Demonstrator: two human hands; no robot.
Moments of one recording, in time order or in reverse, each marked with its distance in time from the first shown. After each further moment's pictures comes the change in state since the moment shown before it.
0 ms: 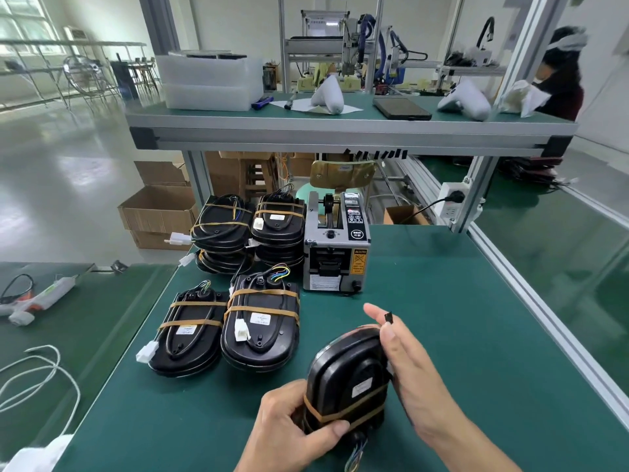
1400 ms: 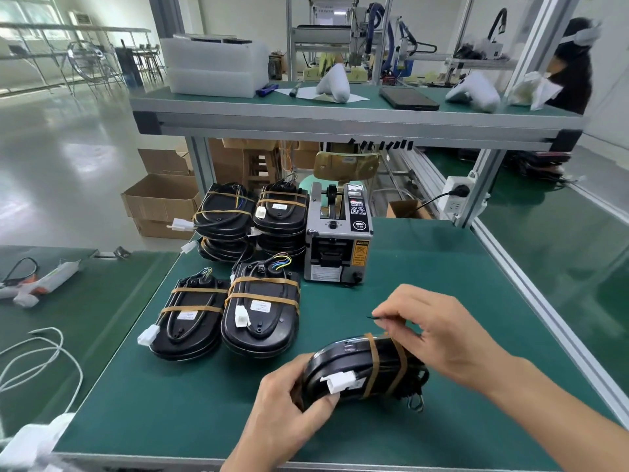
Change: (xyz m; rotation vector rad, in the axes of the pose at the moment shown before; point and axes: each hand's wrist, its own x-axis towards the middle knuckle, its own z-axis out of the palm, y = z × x) left_hand 0.003 0.007 0.006 -0.065 -0.036 -0.092; right_hand 0.031 -0.045 -0.057 -0.979 -0.208 -0.756
